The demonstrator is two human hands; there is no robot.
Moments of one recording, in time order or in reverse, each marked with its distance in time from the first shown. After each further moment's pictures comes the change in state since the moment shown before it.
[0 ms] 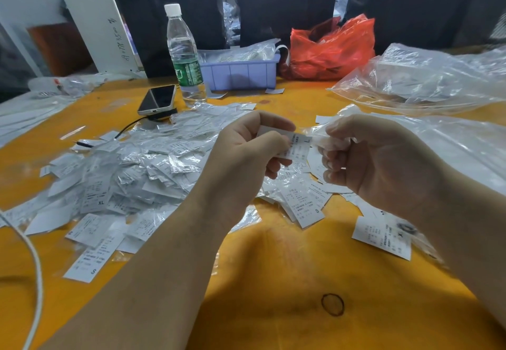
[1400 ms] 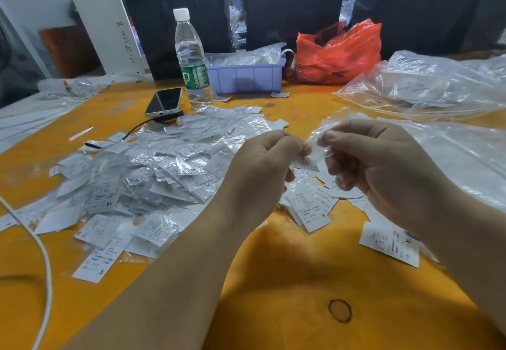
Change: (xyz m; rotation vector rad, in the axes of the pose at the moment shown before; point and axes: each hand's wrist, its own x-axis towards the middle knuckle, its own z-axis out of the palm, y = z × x) left_hand -0.002 -0.004 0.008 0.273 -0.003 -0.040; right_hand -0.002 0.007 0.004 -0.261 0.107 -0.218
